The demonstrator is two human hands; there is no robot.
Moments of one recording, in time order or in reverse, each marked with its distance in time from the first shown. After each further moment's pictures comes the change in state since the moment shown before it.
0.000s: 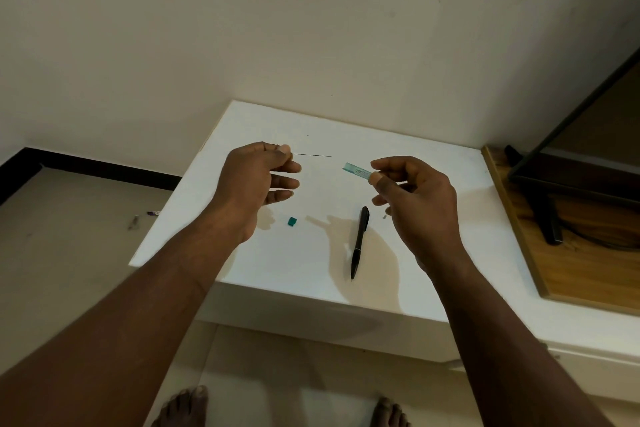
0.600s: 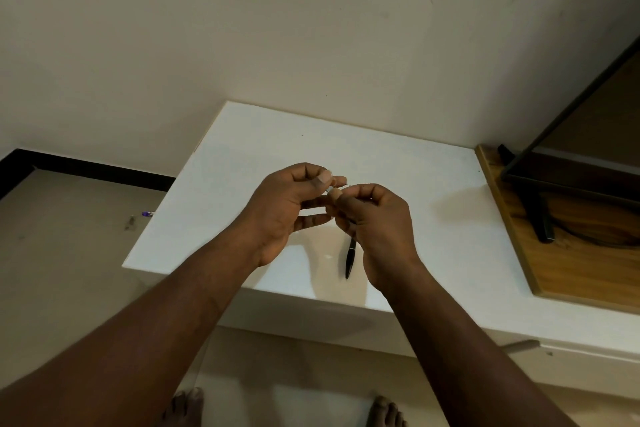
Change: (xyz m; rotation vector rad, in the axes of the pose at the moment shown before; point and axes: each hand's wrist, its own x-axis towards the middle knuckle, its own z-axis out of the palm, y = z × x) left_hand -0.019 -0.020 0.029 -0.039 -0.395 -0.026; right_hand -0.026 0.001 0.037 0.406 -0.091 0.314
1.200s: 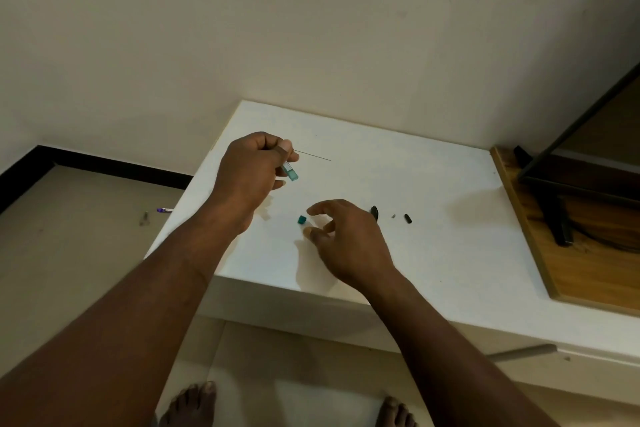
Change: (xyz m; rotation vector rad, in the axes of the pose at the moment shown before) left_hand 0.007 0.029 -0.045 0.287 0.454 0.095; right_hand 0.004 0.036 0.028 -0.948 -0.252 -0.300
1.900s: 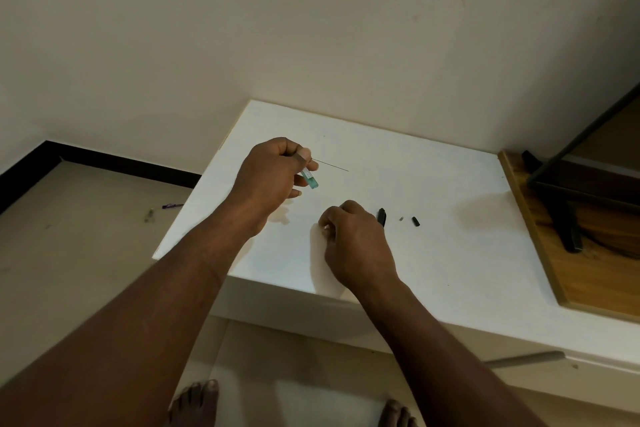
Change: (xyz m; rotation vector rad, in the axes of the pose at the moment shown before) left_hand -0.004 0.001 0.003 0.064 -0.090 -0.027; right_hand 0.003 0.002 0.016 -0.254 0.064 -0.074
